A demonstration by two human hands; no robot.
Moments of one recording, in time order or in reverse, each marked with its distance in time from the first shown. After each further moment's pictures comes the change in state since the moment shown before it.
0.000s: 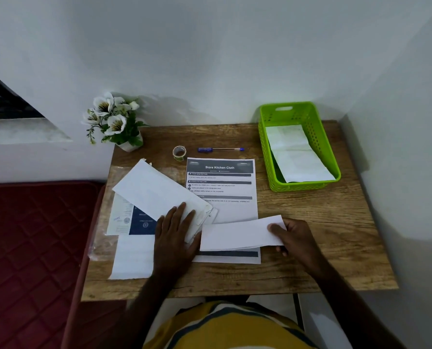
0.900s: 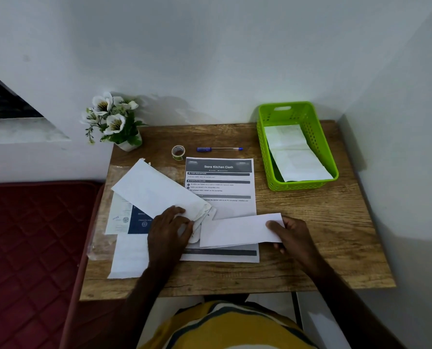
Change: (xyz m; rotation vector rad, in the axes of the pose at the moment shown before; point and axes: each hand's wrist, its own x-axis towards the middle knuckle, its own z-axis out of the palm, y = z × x) left_hand 0.013 -0.003 -0.014 -0.146 0.167 -0.062; right_hand 0.001 0.005 0.003 0.064 0.009 -0.032
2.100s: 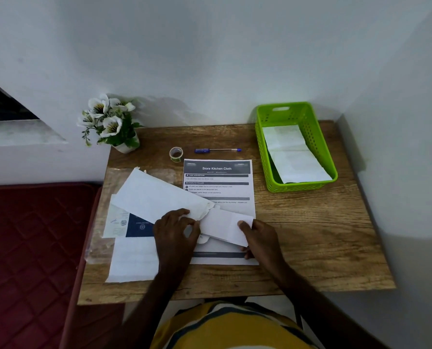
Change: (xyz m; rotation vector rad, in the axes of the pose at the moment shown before) left_hand 0.002 0.029 0.006 -0.067 0.043 -0.094; right_hand -0.004 -0.003 0.072 0.034 0.066 0.064
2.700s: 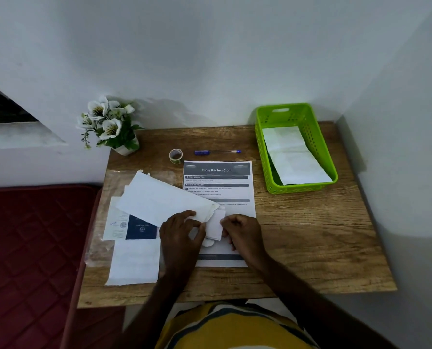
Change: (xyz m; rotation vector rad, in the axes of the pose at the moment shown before) left_hand -0.001 0.013 0.005 -0.063 0.006 0.005; right_hand 0.006 -0.018 0.033 0.000 -0.062 -0.109
